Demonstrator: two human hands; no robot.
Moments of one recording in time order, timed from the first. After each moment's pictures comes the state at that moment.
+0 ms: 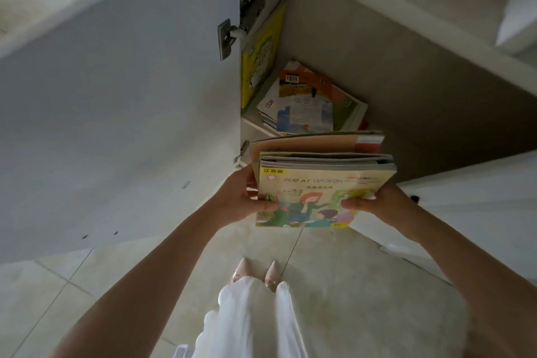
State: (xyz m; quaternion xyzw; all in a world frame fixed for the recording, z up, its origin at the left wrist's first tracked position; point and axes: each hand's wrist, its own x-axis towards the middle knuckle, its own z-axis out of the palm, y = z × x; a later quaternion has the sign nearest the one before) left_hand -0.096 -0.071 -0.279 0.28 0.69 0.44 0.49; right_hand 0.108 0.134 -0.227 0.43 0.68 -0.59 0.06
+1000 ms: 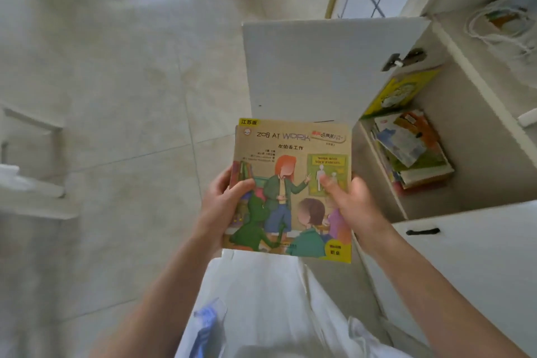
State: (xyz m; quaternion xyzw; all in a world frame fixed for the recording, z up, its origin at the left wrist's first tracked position) left_hand 0.202 -0.283 -0.049 -0.24 0.63 0.72 0.17; right_hand 0.193 -0.062 -0.029 0.19 0.71 -0.65 0.17
